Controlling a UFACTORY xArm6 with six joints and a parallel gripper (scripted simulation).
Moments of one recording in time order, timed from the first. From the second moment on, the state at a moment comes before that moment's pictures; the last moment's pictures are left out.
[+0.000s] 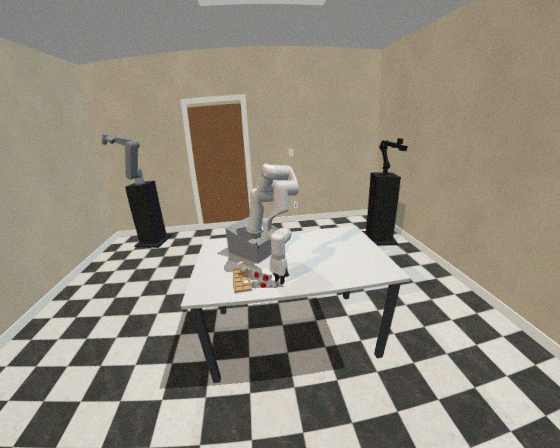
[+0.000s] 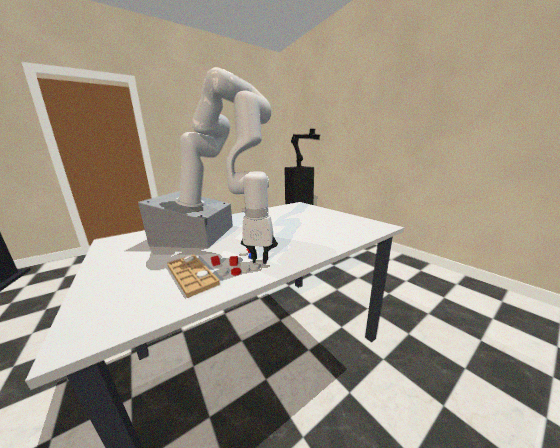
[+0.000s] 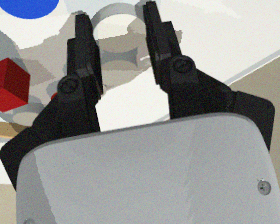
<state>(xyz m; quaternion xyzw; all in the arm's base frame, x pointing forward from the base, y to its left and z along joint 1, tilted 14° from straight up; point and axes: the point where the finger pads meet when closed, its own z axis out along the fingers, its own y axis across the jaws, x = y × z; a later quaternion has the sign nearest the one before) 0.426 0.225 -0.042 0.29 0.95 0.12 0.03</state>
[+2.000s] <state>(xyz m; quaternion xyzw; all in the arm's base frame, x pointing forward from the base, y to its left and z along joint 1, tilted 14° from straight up) 0.475 0.064 0.042 0.31 0.94 0.12 0.03</state>
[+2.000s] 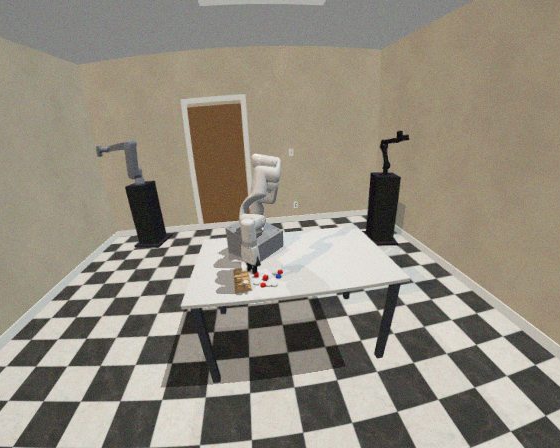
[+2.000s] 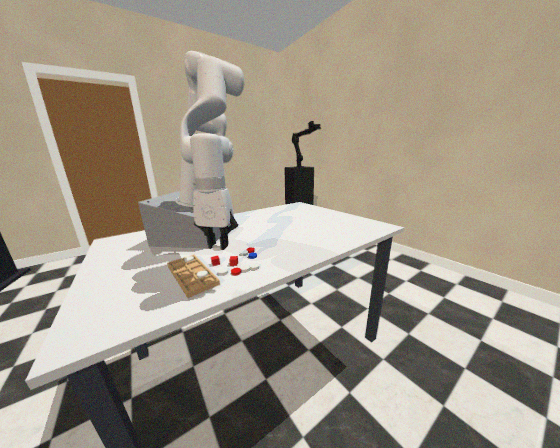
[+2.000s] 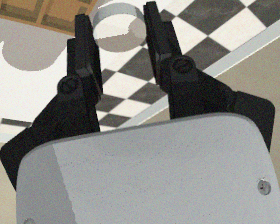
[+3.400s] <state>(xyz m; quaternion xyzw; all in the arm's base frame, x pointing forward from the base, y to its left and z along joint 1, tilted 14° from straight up) 0.500 -0.001 -0.064 0.29 0.95 0.12 0.03</state>
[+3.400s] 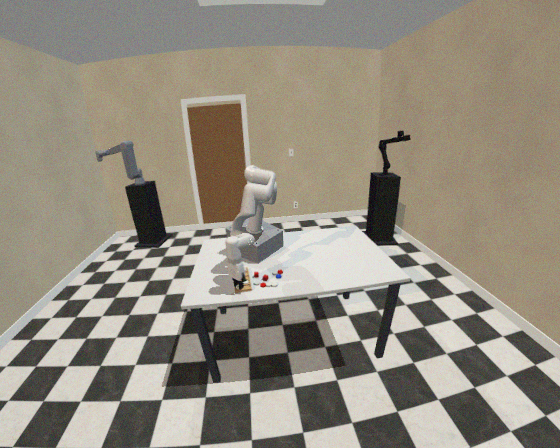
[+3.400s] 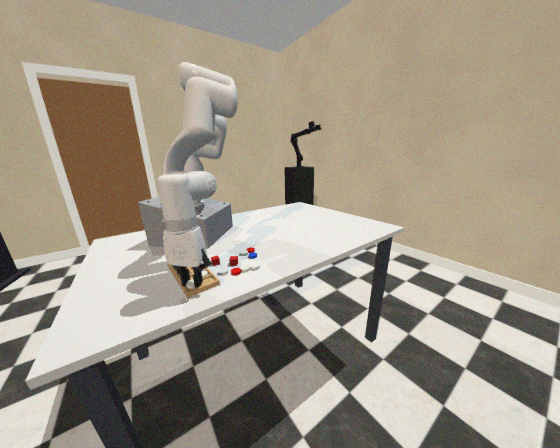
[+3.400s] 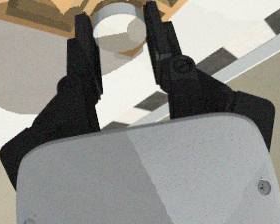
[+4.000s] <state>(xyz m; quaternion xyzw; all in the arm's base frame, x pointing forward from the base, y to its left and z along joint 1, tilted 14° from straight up) 0.500 -0.001 -0.064 0.29 0.95 0.12 0.03</state>
